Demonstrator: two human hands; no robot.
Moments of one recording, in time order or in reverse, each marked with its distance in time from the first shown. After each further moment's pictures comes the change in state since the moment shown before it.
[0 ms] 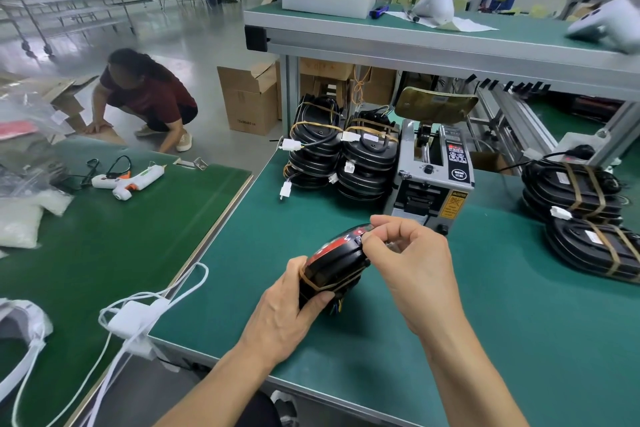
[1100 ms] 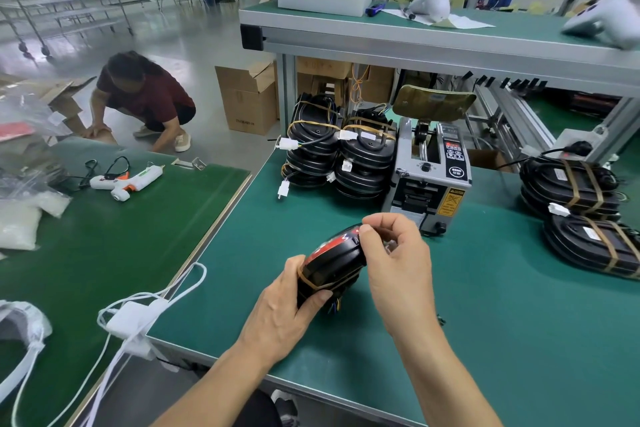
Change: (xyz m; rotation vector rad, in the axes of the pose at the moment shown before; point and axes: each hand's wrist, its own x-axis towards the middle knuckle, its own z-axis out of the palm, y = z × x) left_hand 0.000 0.000 -0.001 0.018 -0.020 -0.016; right_hand -0.004 0.015 0.024 0.150 0.083 -0.007
